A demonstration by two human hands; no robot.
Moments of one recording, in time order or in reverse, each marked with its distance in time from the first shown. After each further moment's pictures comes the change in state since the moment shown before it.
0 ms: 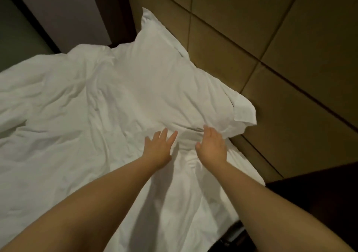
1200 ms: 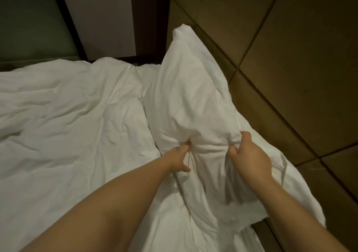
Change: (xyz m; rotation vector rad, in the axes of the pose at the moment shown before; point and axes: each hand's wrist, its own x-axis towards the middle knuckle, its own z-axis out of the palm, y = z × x) left_hand 0.172 -0.072 -0.043 -0.723 -0.167 0.025; right_hand 0.144 -0.075 -0.121 -0.076 0.078 -0.051
